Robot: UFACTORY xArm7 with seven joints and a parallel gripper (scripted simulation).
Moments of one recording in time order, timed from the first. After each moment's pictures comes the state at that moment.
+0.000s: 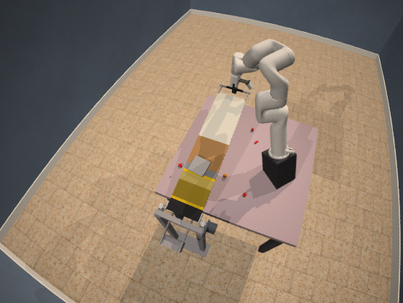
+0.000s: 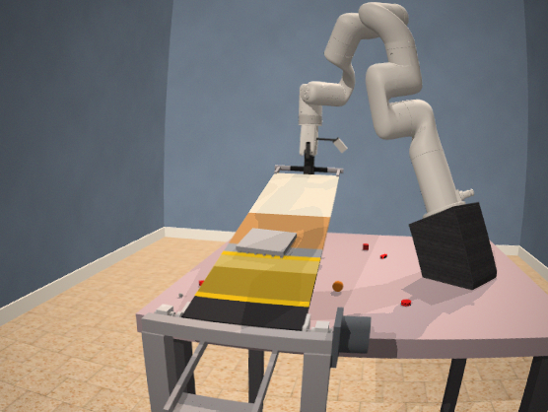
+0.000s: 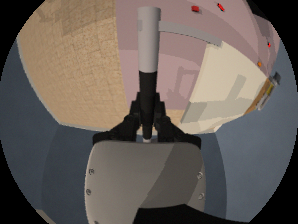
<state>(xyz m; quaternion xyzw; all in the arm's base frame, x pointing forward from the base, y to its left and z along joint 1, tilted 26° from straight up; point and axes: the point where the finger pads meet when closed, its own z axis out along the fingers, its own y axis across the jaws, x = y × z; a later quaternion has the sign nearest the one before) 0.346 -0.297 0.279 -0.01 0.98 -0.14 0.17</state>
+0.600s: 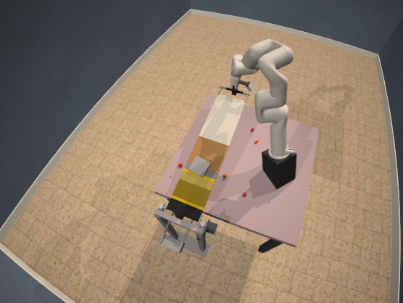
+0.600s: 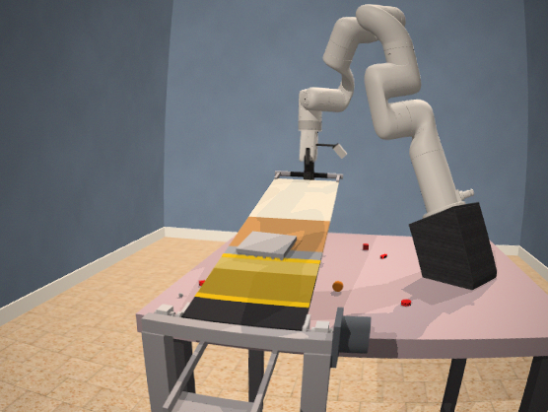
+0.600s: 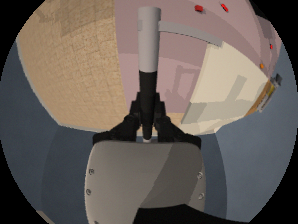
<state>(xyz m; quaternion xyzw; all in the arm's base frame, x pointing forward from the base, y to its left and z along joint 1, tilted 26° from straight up) 0.353 -0.306 0.263 -0.01 0.98 -0.14 0.17</state>
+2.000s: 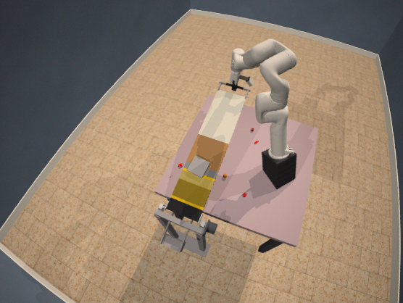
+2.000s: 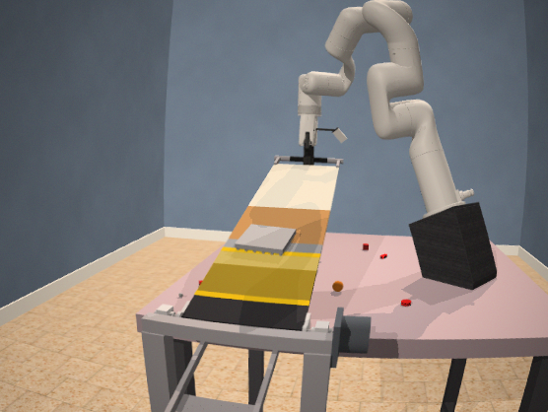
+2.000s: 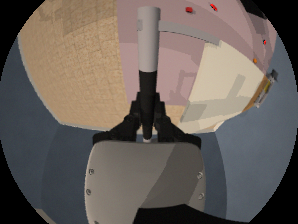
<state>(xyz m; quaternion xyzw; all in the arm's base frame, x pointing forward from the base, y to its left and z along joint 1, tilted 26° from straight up) 0.338 -0.282 0.306 -0.01 0.98 -0.14 0.17</state>
